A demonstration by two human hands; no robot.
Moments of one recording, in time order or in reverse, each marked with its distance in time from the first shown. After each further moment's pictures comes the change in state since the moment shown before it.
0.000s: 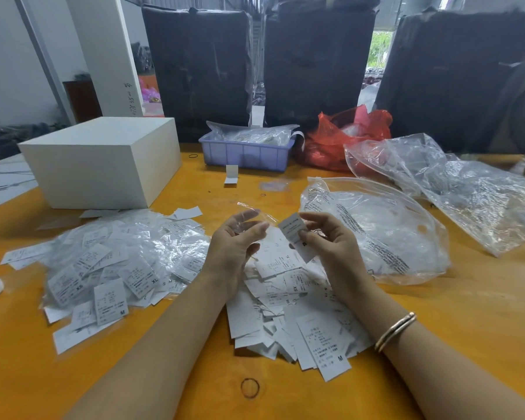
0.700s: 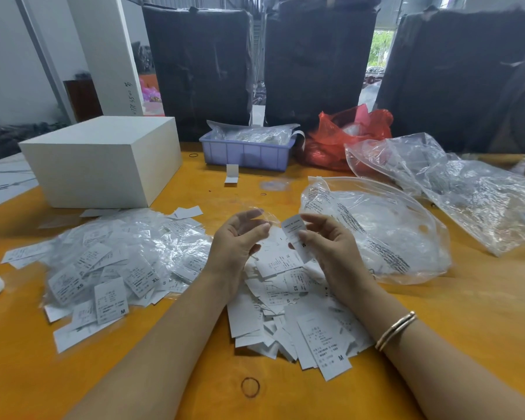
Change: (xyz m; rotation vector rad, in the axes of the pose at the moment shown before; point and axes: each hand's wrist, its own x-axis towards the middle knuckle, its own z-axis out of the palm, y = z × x) left_hand -0.003 -0.001 0.002 0.066 -0.009 0.037; right_hand 0.003 0.005 -0.001 0.098 -0.001 0.082
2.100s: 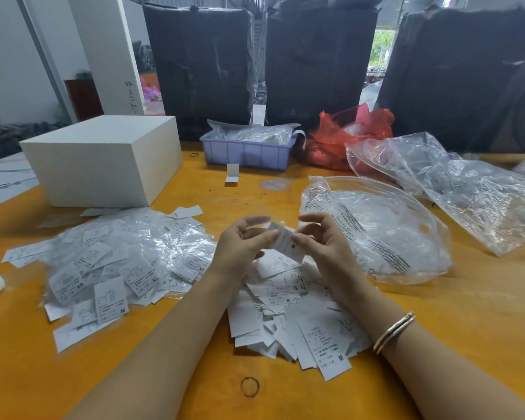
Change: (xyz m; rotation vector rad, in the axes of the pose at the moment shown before) left_hand -0.001 -0.003 0.002 0.131 -0.021 -0.045; right_hand -0.006 -0.003 0.005 -0.201 -0.067 -0.058
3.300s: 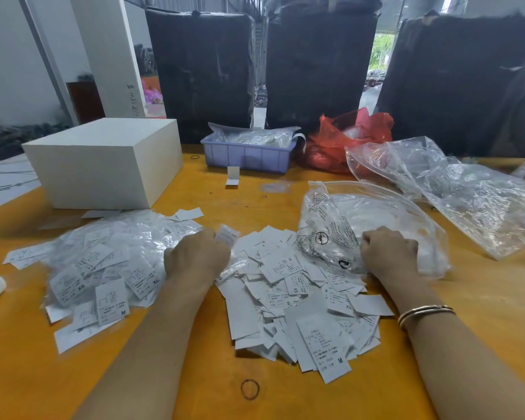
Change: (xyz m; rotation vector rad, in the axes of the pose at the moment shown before) left_hand 0.004 0.017 -0.046 1.336 0.307 -0.098; right_hand 0.026 0.014 -0.089 -1.524 0.251 0.251
